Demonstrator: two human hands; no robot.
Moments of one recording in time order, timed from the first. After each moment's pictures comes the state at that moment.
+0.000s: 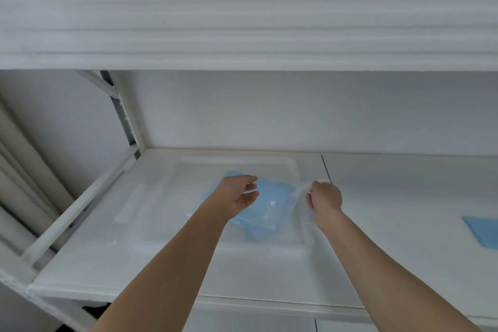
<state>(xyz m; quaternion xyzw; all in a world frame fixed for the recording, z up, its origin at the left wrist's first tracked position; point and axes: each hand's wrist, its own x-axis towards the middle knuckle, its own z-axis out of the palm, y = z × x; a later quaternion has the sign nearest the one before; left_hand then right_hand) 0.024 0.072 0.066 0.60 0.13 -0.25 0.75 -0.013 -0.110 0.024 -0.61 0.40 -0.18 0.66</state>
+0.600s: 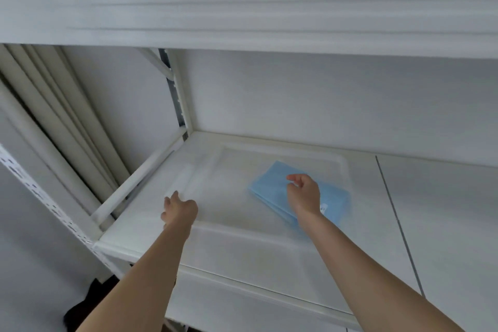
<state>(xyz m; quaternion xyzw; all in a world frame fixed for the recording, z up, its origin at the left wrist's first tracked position) 0.033 0.260 -0.014 0.85 0.33 -0.02 0.40 0.025 0.018 0.006 -0.77 0.21 -0.11 0.59</state>
